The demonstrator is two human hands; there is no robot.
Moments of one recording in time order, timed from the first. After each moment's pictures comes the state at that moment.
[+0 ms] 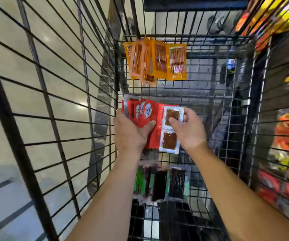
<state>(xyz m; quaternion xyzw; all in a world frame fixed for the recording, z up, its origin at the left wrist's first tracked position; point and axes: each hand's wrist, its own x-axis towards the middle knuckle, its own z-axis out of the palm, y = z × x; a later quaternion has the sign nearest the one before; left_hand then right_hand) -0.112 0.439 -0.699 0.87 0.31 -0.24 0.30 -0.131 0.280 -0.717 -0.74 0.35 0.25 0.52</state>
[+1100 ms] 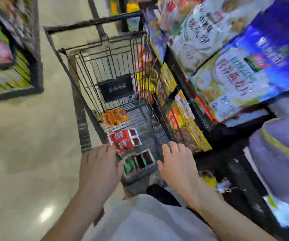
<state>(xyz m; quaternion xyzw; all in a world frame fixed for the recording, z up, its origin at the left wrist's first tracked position) -0.282 0.563 -0.237 0.95 -0.28 -0.14 -0.05 -0.396 0.377 -0.257 -0.96 0.24 0.16 0.01</state>
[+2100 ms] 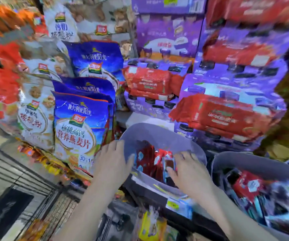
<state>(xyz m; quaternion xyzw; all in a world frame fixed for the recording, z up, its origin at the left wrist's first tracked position) -0.479 0.145 -0.163 0.76 -0.65 -0.03 0.07 -0.713 0.120 -0.199 -0.78 0.61 0.03 0.11</state>
